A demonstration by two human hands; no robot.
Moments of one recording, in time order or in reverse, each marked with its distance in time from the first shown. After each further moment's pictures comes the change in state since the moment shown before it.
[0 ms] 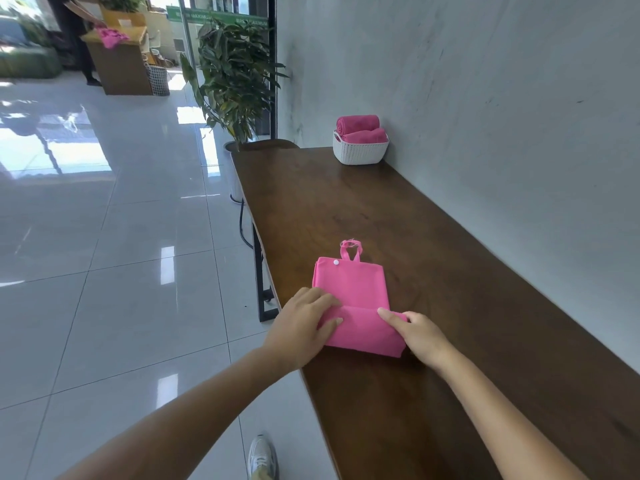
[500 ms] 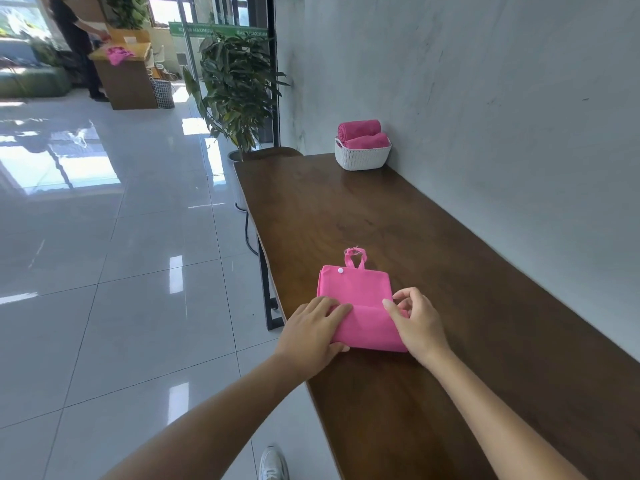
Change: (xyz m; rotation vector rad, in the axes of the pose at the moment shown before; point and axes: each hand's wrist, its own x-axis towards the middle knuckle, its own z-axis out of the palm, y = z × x) left_hand 0.013 -0.007 0.016 0.302 -0.138 0.046; right_hand 0.023 -0.015 0.013 -0.086 0.342 -0.219
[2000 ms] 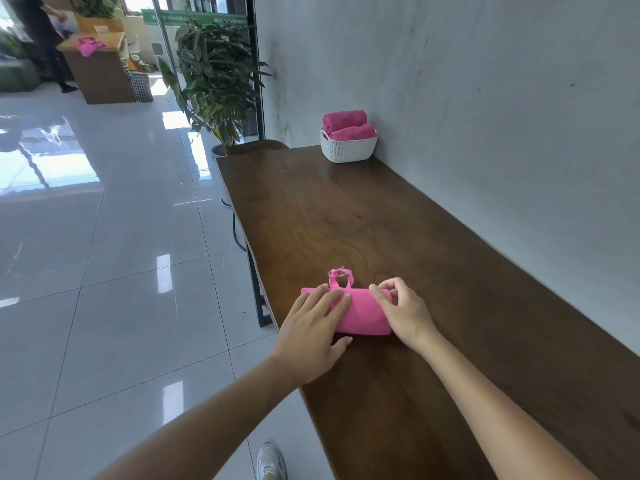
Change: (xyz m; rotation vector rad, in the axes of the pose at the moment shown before) left_hand 0.008 0.009 0.001 0.044 0.092 0.071; right_hand 0.016 -0.007 0.000 0.070 -0.121 0.049
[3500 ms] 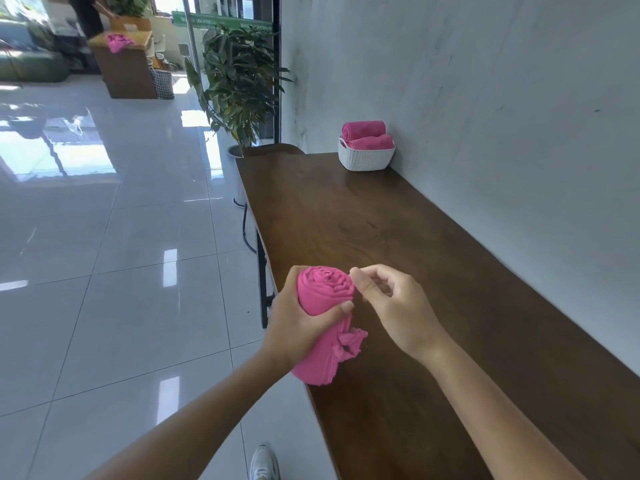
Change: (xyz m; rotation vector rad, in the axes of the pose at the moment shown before) left_hand -0.010 -0.006 -0.058 -0.996 0.399 -0.428; right_hand -0.067 -0.113 -0.026 0.224 -0.130 -0.302
